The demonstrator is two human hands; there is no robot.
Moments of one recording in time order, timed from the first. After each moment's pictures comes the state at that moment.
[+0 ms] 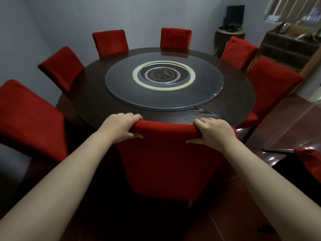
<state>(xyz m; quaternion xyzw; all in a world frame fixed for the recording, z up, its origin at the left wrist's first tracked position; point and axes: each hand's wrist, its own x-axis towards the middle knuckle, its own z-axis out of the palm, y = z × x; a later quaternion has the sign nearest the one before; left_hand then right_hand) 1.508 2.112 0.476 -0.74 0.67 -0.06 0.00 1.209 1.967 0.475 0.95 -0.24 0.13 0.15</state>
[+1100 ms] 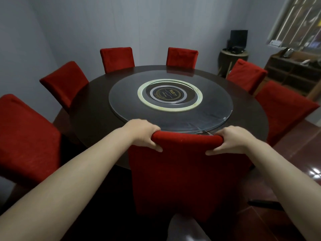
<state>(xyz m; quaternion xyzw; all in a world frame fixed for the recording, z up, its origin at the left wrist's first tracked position) 1.545 1.998 0.507 -0.69 0.72 0.00 0.04 1.259 1.842 0.505 0.93 -0.36 -0.01 0.00</state>
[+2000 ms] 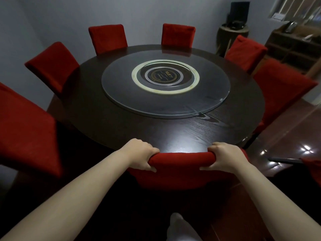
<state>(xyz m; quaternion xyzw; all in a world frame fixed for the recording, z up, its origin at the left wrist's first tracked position) 1.505 2.042 0.415 -0.63 0.77 0.02 0.11 1.220 1.894 0.405 0.94 -0.35 -0.02 -0.01</state>
